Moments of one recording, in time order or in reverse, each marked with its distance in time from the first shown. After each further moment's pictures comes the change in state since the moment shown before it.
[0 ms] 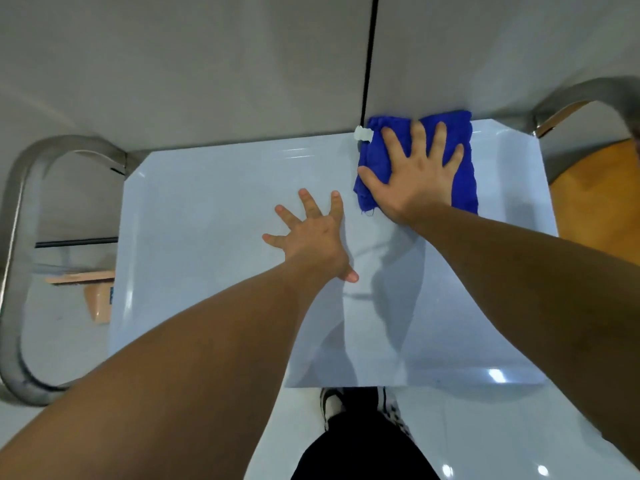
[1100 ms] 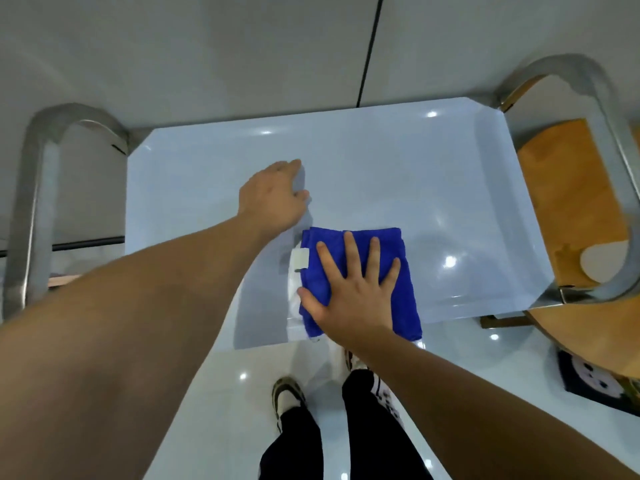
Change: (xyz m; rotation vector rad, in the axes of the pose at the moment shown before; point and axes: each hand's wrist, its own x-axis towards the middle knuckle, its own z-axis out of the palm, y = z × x) left_hand -0.006 -0.104 -0.005 -0.178 0.460 0.299; right_hand -0.239 -0.111 0.039 0.068 -0.200 -0.037
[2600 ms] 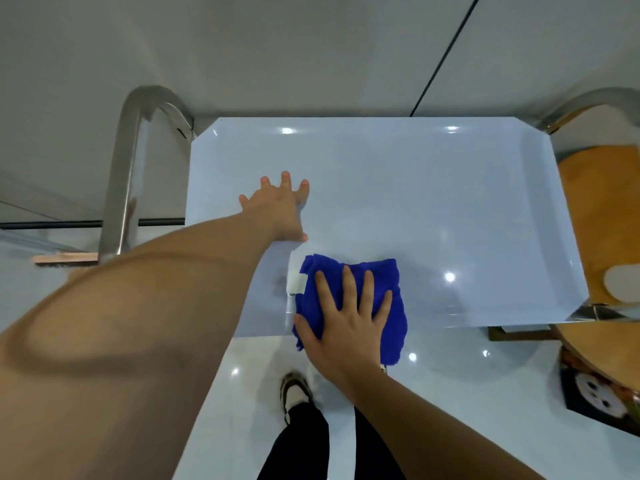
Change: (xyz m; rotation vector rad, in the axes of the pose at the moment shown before) left_hand -0.027 -0.094 -0.015 0.317 -0.347 0.011; right_hand -0.055 -0.098 0.029 0.037 0.026 -0.002
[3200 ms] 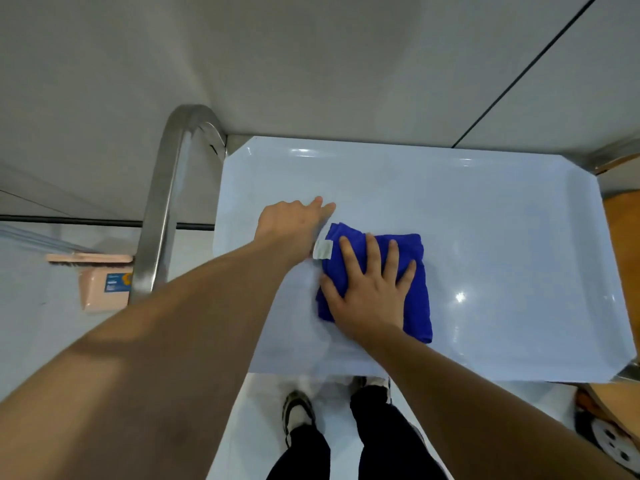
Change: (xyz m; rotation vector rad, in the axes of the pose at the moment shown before) left_hand 0.002 -0.025 -0.021 0.121 0.148 0.077; right_hand 0.116 -0.009 -0.026 -0.030 0.011 -0.013
